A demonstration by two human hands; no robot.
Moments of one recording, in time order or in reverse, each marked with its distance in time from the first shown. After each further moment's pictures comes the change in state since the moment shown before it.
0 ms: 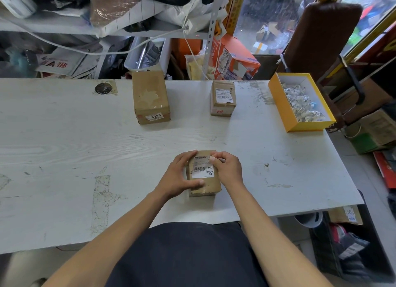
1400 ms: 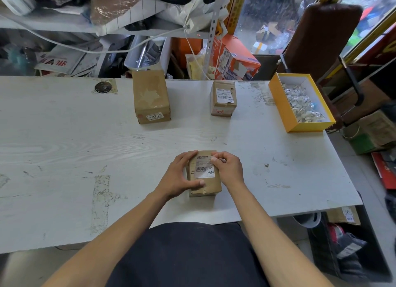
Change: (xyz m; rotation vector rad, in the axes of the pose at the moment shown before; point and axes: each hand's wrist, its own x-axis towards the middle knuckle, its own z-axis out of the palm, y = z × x) left_hand 0.001 -0.001 -0.001 0.004 0.000 0.006; right_hand -0.002 -0.005 -0.002 -0.024 -0.006 -0.003
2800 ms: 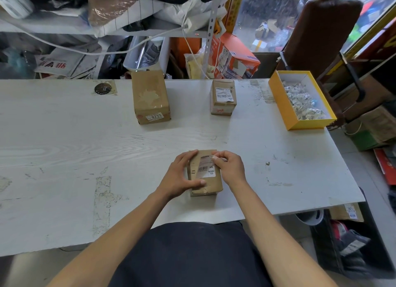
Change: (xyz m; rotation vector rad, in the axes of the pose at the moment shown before) left_hand 0.000 -0.001 0.001 -0.005 0.008 0.005; right_hand 0.005 0.005 -0.003 0.076 -0.027 0.004
